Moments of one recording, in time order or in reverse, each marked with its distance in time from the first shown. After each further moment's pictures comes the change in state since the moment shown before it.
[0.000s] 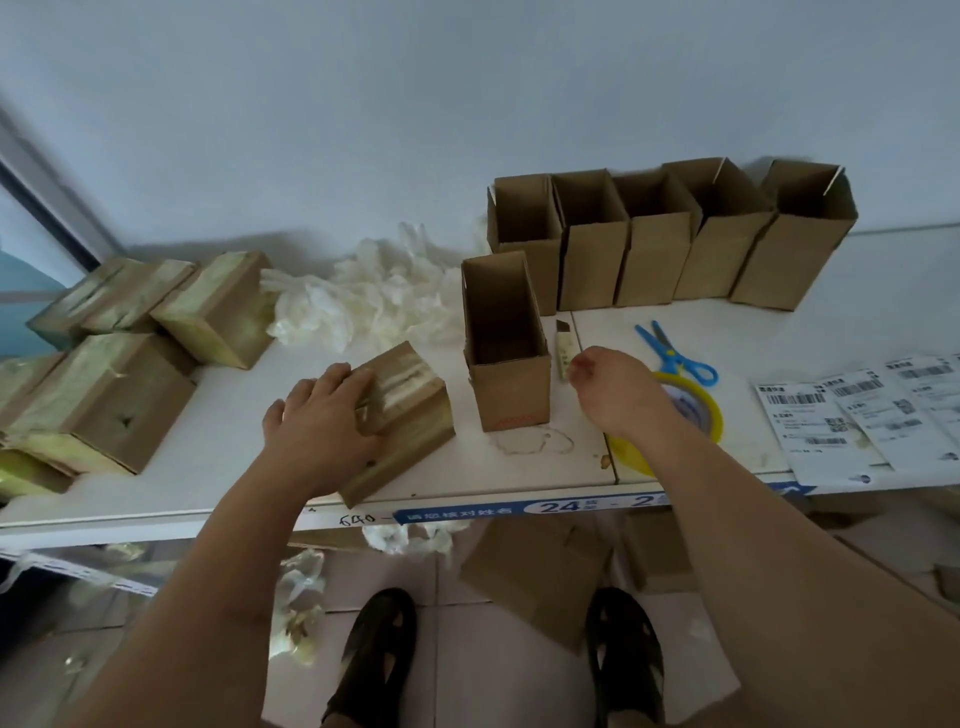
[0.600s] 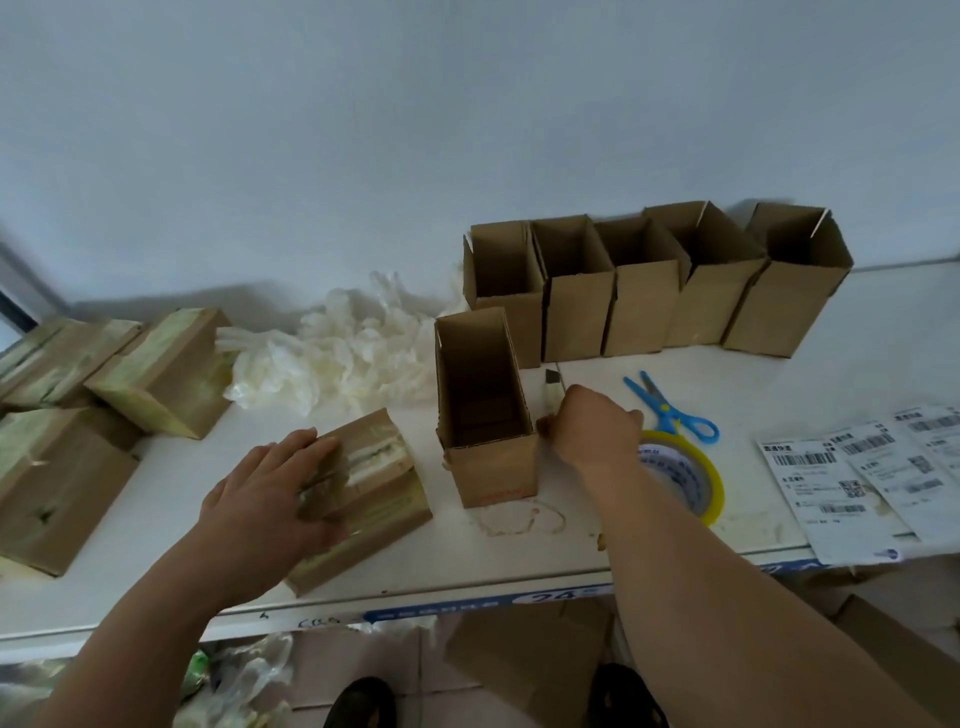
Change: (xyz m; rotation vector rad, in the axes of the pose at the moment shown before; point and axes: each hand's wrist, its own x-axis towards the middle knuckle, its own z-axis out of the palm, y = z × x) left_hand 0.025 -0.023 -0.002 -0.064 -0.031 0.133; right_hand 0.066 0.001 0.027 -0.154 0.171 0.198
